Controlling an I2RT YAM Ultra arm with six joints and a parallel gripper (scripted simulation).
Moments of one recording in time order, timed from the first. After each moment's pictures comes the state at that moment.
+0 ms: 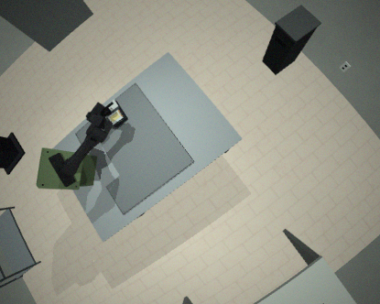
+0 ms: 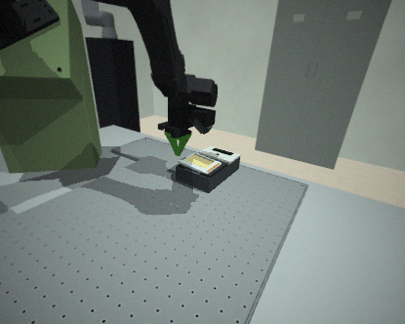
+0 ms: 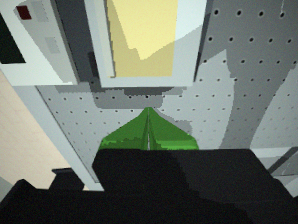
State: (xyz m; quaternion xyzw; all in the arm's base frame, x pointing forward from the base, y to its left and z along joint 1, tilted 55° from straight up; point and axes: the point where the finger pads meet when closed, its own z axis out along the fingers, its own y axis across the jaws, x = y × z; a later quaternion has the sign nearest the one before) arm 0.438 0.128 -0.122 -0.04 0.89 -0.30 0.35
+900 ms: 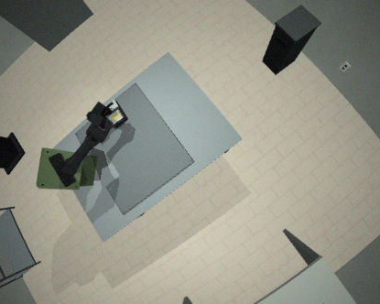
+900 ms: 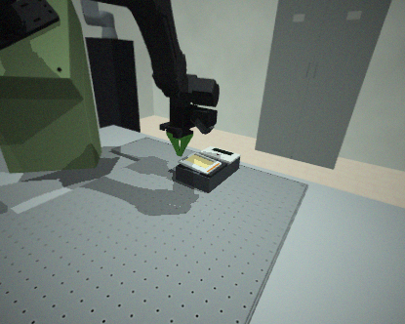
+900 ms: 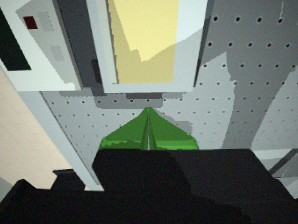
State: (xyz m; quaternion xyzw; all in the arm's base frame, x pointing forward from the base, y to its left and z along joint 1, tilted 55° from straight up) arm 0.442 0.130 -0.119 -0.04 0.88 -0.30 0.36
